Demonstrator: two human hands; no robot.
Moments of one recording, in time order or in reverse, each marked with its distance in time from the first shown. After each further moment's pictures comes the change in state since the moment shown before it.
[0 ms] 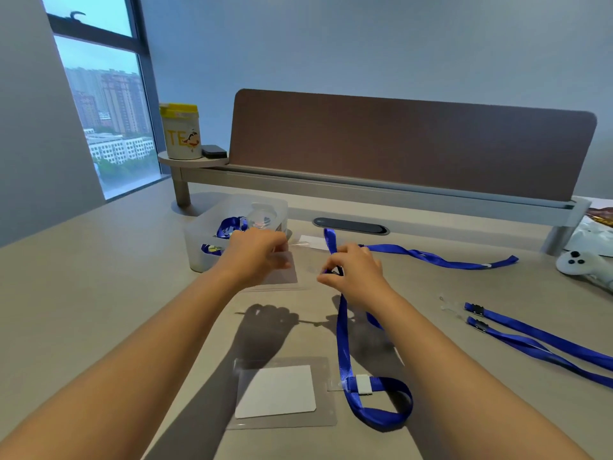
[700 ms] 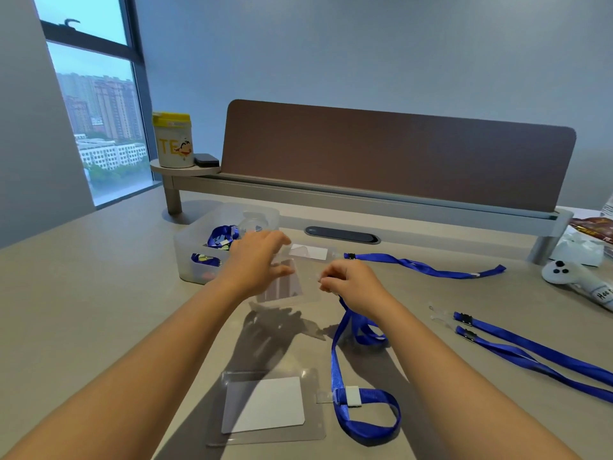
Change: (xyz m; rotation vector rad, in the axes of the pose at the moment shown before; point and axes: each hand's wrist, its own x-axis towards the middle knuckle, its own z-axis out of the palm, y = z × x) left_hand 0.012 0.009 0.010 -0.078 0.073 -0.018; right_hand -0.002 0.008 -0.011 0.357 -0.086 0.035
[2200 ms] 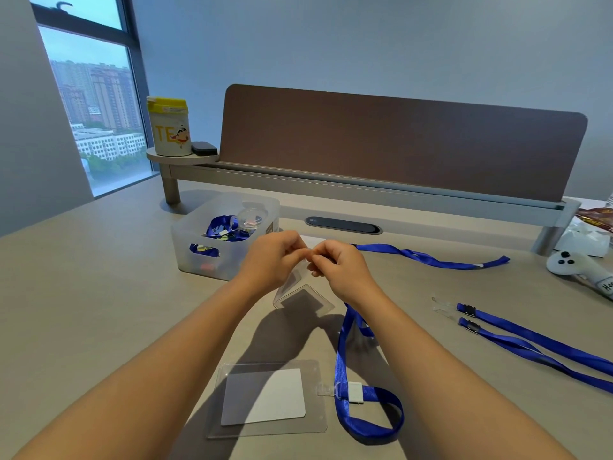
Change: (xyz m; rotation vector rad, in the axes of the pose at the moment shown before) left_hand -0.002 0.013 0.018 -0.342 0.116 0.071; right_hand 0.011 -0.007 0.019 0.207 0.152 -0.118
